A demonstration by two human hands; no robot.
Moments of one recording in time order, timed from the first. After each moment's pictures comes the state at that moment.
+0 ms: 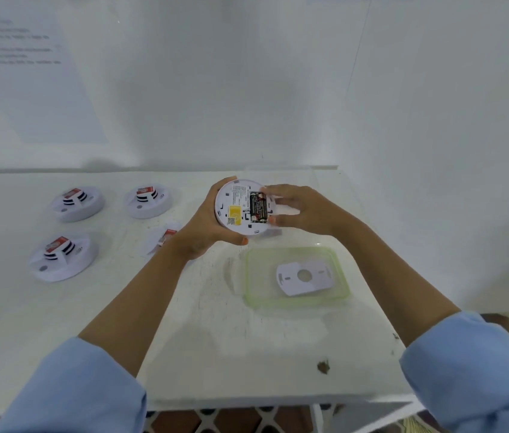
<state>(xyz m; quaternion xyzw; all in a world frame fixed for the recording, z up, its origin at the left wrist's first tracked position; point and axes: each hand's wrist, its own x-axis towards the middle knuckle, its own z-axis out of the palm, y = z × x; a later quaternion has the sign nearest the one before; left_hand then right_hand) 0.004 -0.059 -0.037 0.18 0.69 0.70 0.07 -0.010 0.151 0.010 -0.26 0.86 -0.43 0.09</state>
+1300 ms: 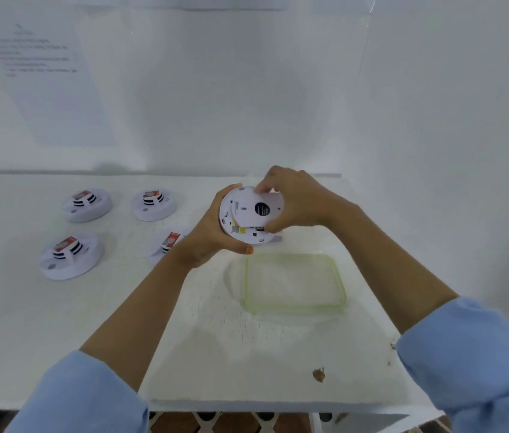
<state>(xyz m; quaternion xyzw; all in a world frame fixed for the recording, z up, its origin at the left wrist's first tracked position) 0.014 -0.051 -0.028 0.21 0.72 0.65 0.07 0.001 0.135 0.057 -0.33 0.93 -0.16 -0.02</state>
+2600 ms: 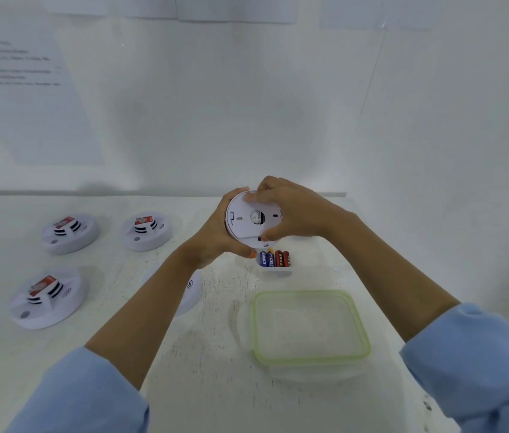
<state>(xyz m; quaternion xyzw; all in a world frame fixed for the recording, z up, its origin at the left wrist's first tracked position) -0.054 -0.065 -0.025 0.21 0.71 0.66 0.06 -0.058 0.111 0.057 -0.36 0.93 -0.10 -0.02</state>
